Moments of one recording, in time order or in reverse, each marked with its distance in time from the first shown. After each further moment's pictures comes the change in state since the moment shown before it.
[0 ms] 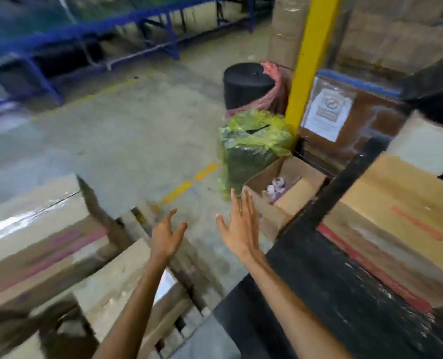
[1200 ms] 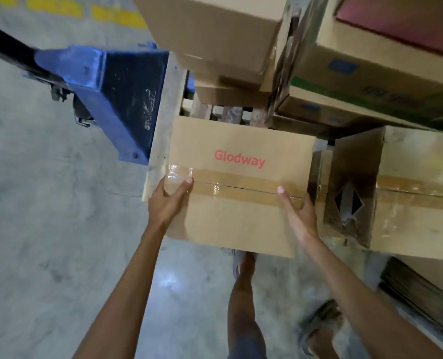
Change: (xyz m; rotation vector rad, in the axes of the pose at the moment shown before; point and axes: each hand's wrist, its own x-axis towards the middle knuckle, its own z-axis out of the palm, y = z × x) left_hand -0.284 -0.872 -0.222 -0.572 0.420 -1.235; right_hand -0.401 -0.294 0.691 0.185 -0.917 0.421
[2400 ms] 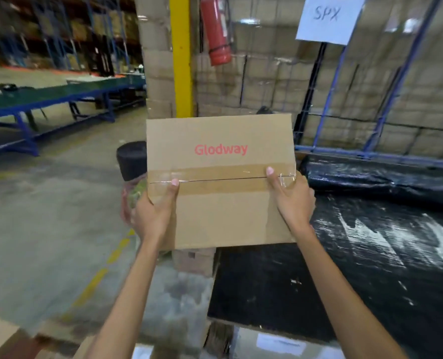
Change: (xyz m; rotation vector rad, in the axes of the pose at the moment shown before) left_hand -0.877 0.327 0.291 0.058 -0.888 1.357; right_hand -0.591 0.068 -0.719 0.386 1.823 -0.095
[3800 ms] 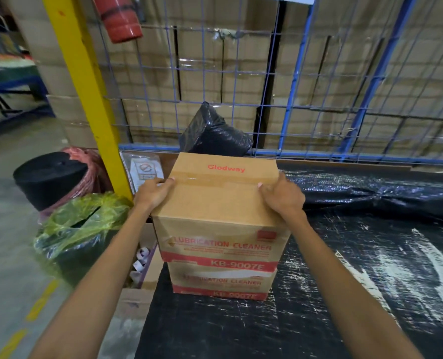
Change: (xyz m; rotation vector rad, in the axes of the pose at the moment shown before) left_hand 0.245 0.054 0.510 0.453 -0.547 0.036; right_hand 0.448 0.248 0.068 -0.599 -0.277 0.224
